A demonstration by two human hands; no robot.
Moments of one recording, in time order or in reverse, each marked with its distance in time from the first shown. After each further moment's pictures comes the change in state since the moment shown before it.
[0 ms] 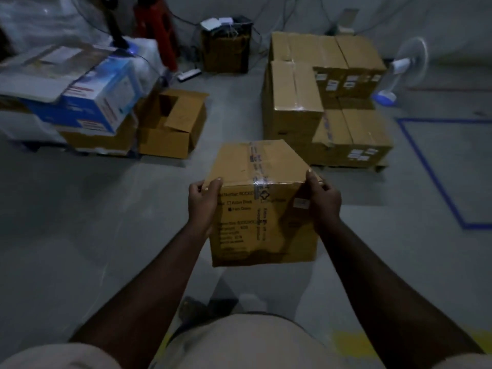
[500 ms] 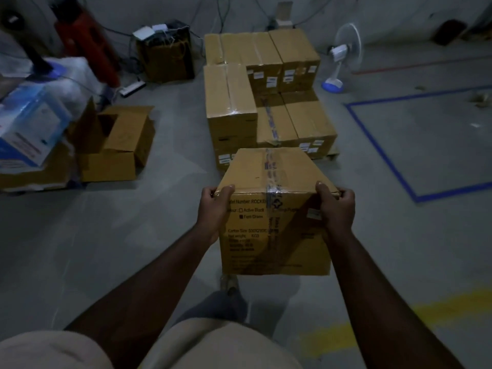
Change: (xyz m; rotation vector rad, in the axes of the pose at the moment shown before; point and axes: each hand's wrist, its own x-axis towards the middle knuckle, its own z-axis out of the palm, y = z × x) left_hand -0.058 -0.002 0.270 0.113 -0.333 -0.052; right_hand 0.143 0.018 -0.224 -0.023 0.324 0.102
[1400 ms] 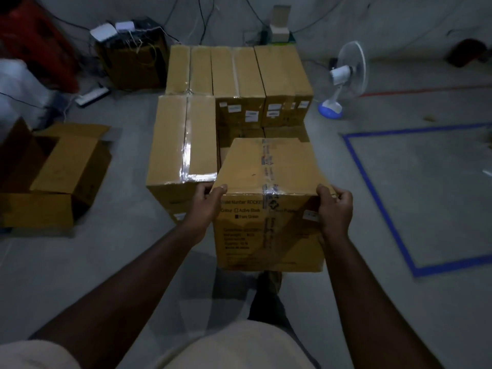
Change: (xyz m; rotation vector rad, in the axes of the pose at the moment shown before) left_hand 0.423 0.178 0.275 0.020 -0.095 -0.001; right_hand 0.492 -0.168 0.173 0.038 -0.017 -0.021
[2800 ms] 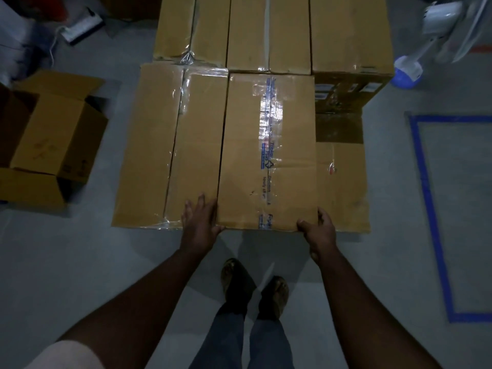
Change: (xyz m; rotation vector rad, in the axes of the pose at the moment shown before) left_hand 0.336 -0.087 0.002 1.098 0.055 -0.058; right_hand 0.283 0.118 0.250 -0.239 -0.414 0.390
